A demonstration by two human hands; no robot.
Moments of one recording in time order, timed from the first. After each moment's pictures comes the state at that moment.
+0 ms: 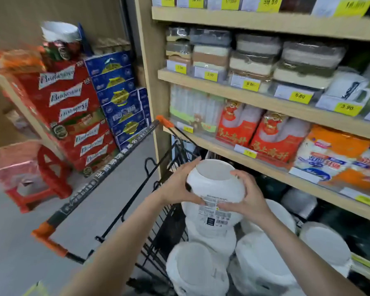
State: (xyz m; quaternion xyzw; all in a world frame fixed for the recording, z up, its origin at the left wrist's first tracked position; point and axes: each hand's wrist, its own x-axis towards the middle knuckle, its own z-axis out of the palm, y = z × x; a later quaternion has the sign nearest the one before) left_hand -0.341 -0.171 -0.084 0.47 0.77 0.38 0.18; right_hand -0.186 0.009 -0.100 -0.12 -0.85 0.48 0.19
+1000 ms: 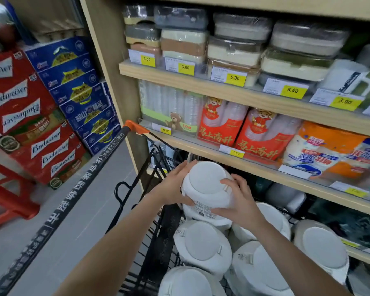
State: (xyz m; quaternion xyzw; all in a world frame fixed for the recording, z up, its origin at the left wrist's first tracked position) left_hand -0.433 -0.089 -0.156 0.53 0.77 0.26 0.24; right_hand -0.226 0.058 -0.152 -0.20 -0.90 0.35 0.14
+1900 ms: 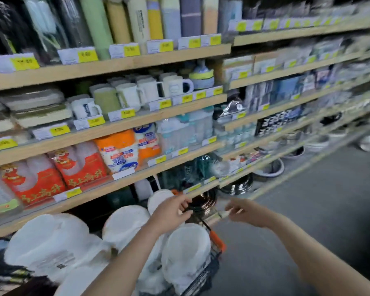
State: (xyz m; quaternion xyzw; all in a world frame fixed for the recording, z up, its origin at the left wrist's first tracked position) left_hand -0.039 0.022 -0.094 0.79 0.54 0.18 0.23; right_hand 0.237 0.022 -0.088 -0.56 -0.73 0.38 0.07
